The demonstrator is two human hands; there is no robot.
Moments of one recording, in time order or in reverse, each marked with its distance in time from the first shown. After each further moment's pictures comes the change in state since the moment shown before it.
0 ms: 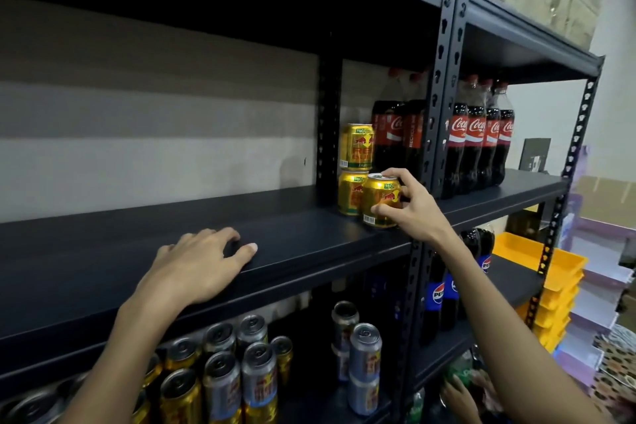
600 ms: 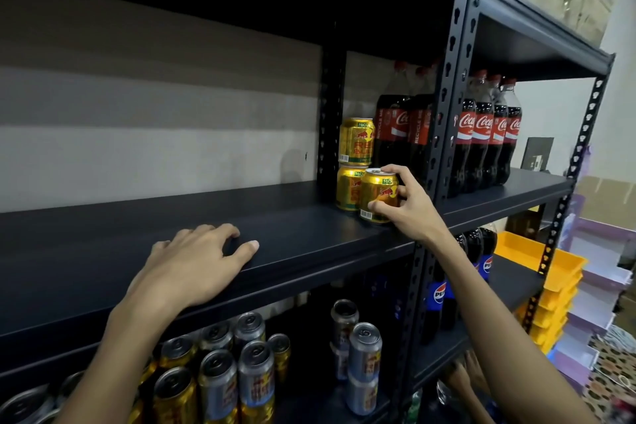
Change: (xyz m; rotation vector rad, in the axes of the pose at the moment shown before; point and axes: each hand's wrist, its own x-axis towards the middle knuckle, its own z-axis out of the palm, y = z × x) left_hand -0.001 0.002 0.002 -0.008 0.006 -0.001; right_hand 0.009 0.009 0.015 0.049 0.013 -0.014
